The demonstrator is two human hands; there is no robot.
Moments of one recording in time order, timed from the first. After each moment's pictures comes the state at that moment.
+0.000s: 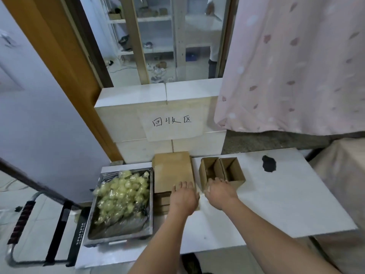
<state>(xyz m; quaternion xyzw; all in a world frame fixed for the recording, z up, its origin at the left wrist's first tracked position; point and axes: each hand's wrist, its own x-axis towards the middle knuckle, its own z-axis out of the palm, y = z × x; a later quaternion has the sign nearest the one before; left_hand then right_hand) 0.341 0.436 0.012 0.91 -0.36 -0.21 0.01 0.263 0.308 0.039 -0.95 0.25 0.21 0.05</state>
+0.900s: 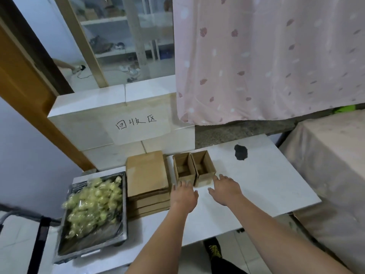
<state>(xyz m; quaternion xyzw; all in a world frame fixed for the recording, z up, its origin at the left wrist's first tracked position) 0.272 0.351 0.003 0.88 -0.41 -0.22 -0.04 0.171 0.220 0.020 -0.92 0.33 0.20 0.08</state>
